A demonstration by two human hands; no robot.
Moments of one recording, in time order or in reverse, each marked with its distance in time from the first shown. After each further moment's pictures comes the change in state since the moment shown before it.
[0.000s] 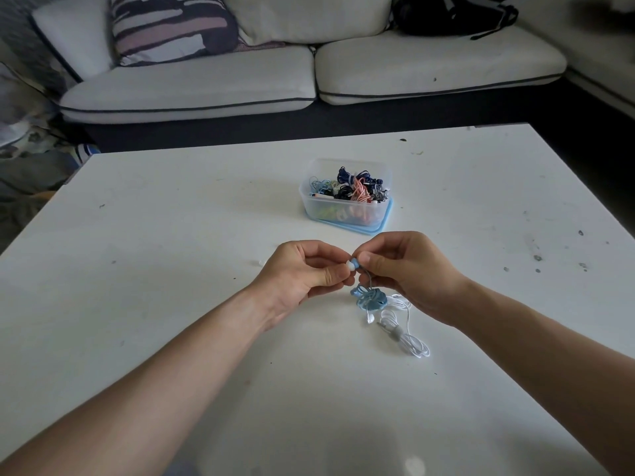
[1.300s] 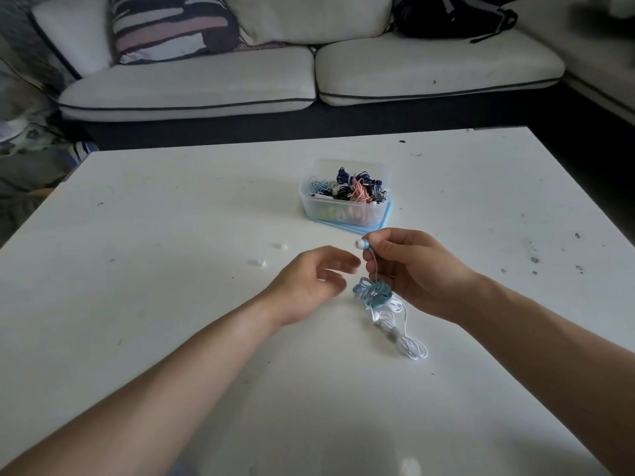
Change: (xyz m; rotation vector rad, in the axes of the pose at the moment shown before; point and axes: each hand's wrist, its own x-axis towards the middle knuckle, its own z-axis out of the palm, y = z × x) left_hand 0.005 -0.014 0.000 0.502 -0.050 0.096; right_hand -0.002 -0.014 -0.001 0.259 -0.009 0.144
